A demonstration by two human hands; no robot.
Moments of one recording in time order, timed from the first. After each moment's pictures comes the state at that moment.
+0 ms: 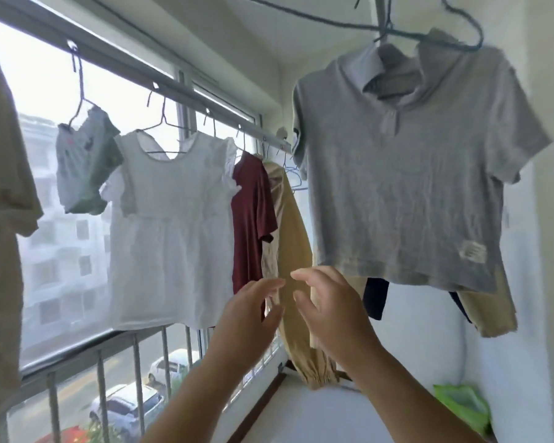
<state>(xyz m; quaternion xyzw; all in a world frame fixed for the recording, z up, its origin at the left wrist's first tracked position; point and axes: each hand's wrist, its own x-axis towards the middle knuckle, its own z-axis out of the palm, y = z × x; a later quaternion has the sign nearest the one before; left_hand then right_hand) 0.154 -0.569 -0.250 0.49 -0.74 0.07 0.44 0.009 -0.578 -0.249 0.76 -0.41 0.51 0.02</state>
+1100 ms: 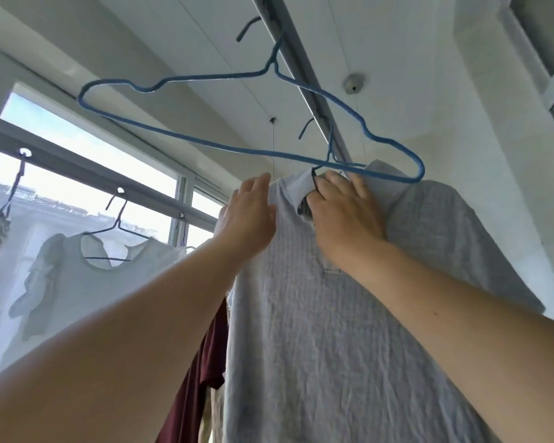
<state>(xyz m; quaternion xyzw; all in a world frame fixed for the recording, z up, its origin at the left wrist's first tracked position) 0.026 -0.697 0.044 0.46 -0.65 0.29 0.53 -0.112 -0.689 0.031 0.64 -0.45 0.39 0.49</state>
